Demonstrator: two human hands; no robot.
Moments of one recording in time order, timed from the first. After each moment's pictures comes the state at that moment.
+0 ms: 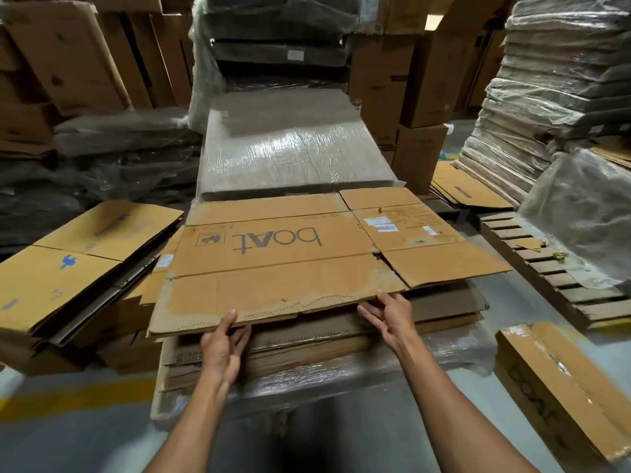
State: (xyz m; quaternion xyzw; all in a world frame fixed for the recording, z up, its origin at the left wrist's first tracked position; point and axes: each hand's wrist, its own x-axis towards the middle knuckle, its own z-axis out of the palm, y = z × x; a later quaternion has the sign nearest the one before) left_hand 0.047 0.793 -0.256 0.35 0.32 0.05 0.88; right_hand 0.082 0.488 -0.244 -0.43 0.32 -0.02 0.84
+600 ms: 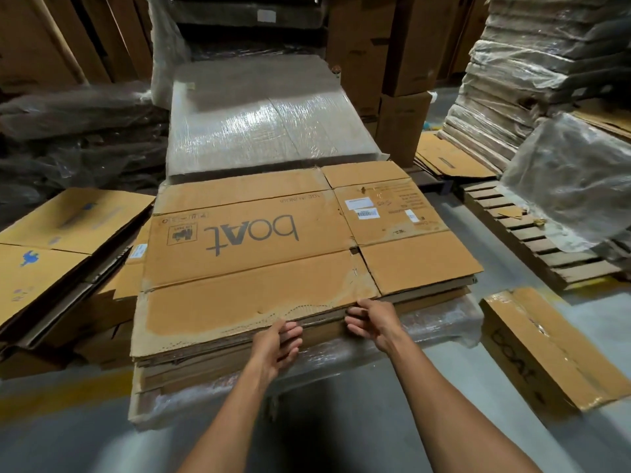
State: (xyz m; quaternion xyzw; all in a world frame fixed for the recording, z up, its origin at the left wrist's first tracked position) left_hand 0.048 0.693 -0.285 0.53 0.33 -0.22 0.75; right_hand 0.070 0.477 -0.284 -0.54 0.37 0.11 0.75
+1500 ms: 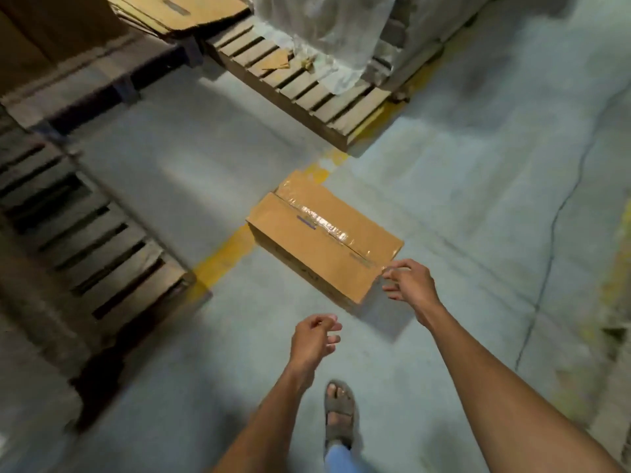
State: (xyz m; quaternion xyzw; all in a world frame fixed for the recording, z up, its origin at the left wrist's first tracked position) left_hand -0.008 -0.182 -0.560 0.68 0.11 -0.53 0.49; right_hand -0.086 -0.389 -0.560 -0.55 0.61 -0.05 0.57
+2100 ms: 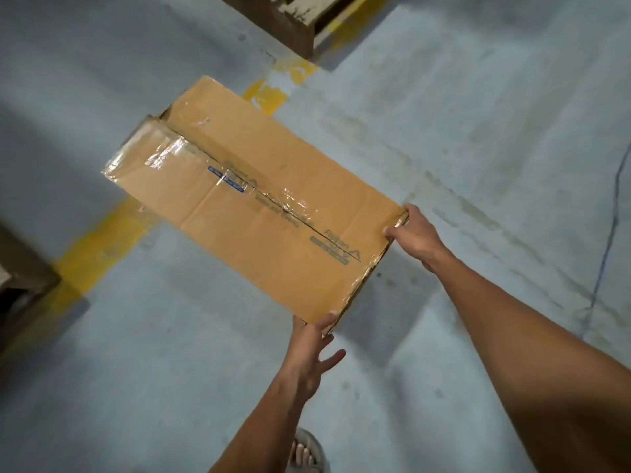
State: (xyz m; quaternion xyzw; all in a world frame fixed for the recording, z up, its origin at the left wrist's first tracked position) left_hand -0.014 -0.363 -0.906 0.56 0.29 -0.59 0.50; right_hand -0.051 -0.617 -0.913 -0.68 0.58 0.09 0.44
